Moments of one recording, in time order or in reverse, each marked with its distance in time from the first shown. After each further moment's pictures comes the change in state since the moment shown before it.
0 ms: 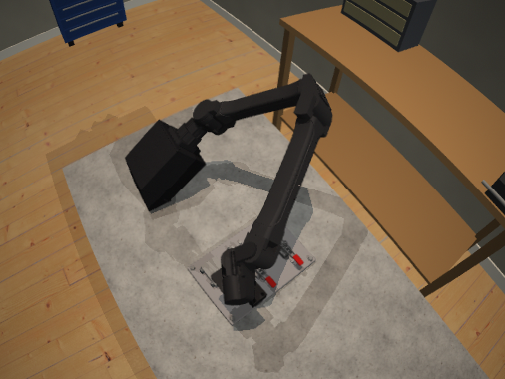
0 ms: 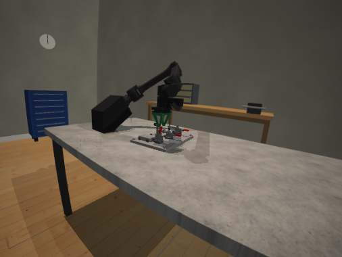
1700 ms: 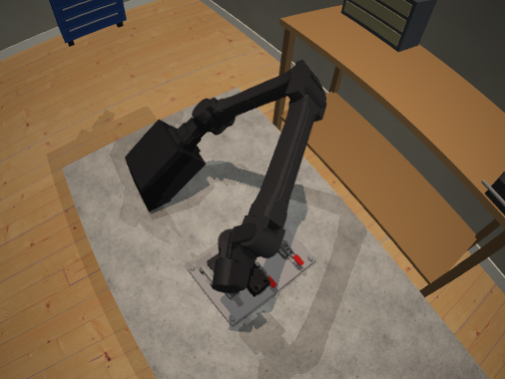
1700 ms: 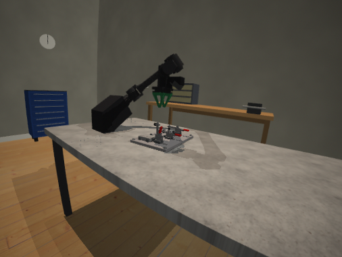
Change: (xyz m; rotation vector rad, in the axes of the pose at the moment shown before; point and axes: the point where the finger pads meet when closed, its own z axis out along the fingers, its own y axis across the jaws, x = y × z) arm 0.003 0.000 -0.098 -0.001 -0.002 0.002
